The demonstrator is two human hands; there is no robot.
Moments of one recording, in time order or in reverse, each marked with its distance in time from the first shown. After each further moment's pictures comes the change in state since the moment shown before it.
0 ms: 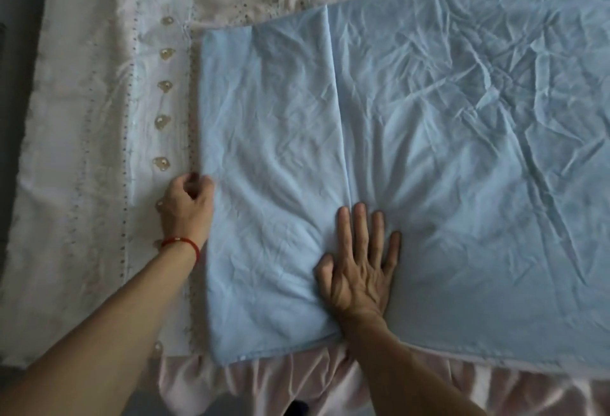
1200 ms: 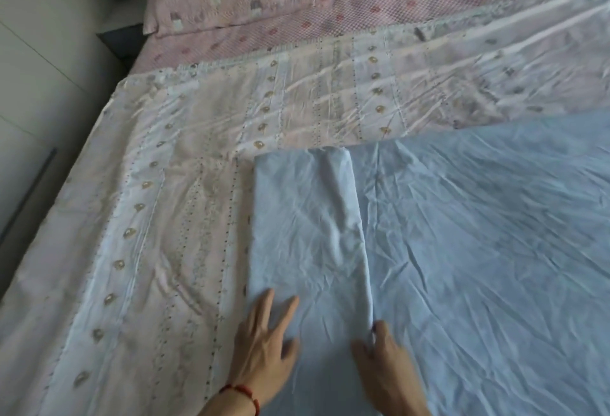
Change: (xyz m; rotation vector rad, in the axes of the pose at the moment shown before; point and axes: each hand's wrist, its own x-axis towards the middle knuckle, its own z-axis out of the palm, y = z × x) left_hand -0.248 0.145 0.107 0.558 -0.423 0.581; right_hand 0.055 0.198 -0.218 0.407 -0.551 0.305
